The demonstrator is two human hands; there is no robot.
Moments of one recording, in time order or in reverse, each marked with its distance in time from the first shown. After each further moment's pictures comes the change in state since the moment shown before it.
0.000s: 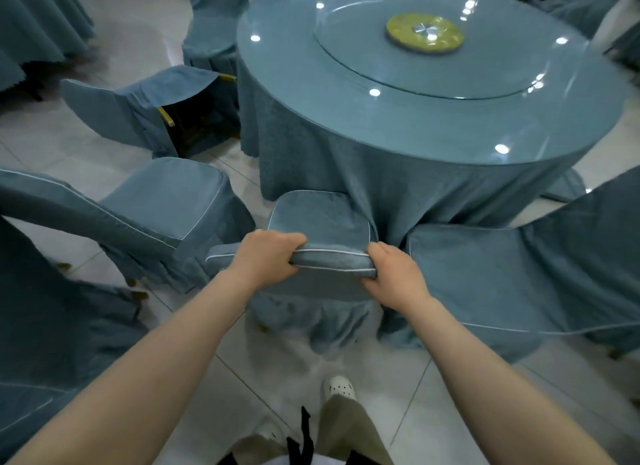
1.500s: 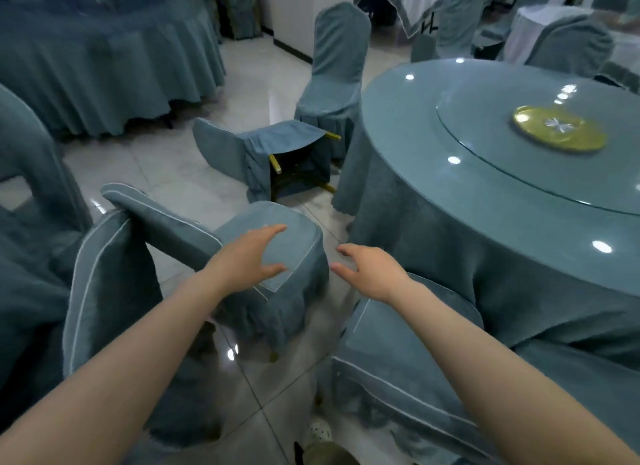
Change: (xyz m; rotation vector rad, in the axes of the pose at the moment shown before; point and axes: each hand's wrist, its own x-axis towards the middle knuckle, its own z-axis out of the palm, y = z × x) left_hand -0.047 -0.285 -0.076 -0.301 0.100 -0.375; right_hand 0.239 -0.237 0.007 0.079 -0.233 -0.223
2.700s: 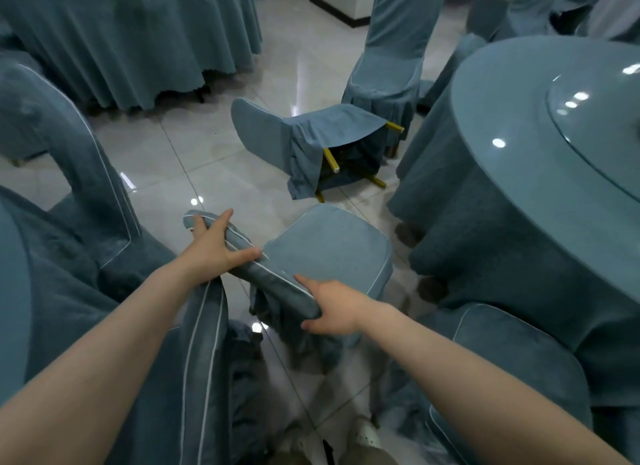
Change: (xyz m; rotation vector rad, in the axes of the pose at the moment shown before) left_hand 0.091 -0.321 -0.101 -0.347 -0.045 -0.571; right_hand 0.240 -0.200 0.093 0.079 -0.412 -0.257
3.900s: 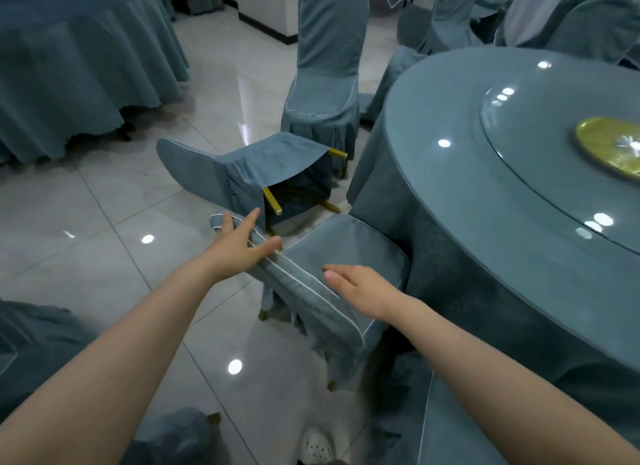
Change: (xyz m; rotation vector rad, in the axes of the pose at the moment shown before) left_hand 0.192 0.212 0.057 0.167 -0.189 0.188; right_hand 0.027 0.191 -0.164 0.331 0.278 0.231
